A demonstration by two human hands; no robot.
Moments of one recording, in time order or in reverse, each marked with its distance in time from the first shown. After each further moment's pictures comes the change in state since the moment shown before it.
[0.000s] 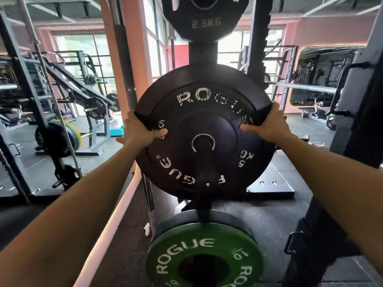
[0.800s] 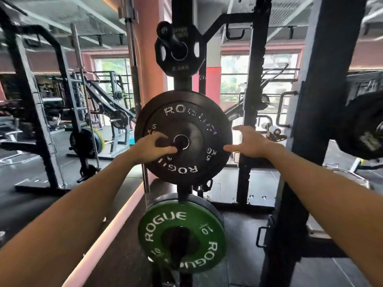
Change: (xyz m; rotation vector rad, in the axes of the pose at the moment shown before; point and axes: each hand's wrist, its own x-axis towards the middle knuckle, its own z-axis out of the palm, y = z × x) left_hand -0.235 0.116 -0.056 0.209 -0.306 0.176; right_hand -0.126 -0.005 -0.166 -0.295 -0.434 -0.301
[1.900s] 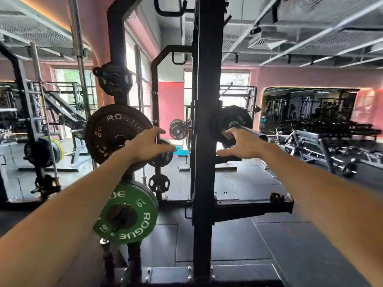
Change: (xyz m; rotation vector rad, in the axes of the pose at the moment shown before) left_hand -0.296 0.350 0.068 0.002 -0.046 0.211; right_hand -0.397 0.121 -0.253 -0.094 0.029 0.134
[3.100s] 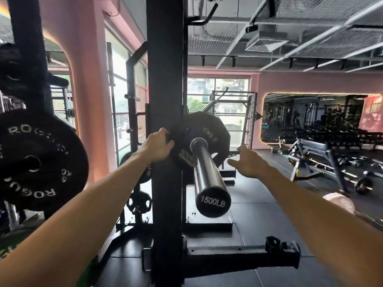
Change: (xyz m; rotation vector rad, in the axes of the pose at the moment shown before) left_hand 0.385 0.073 0.246 0.099 0.178 -0.030; right_hand 0.288 0.313 0.035 0.094 0.088 0.158
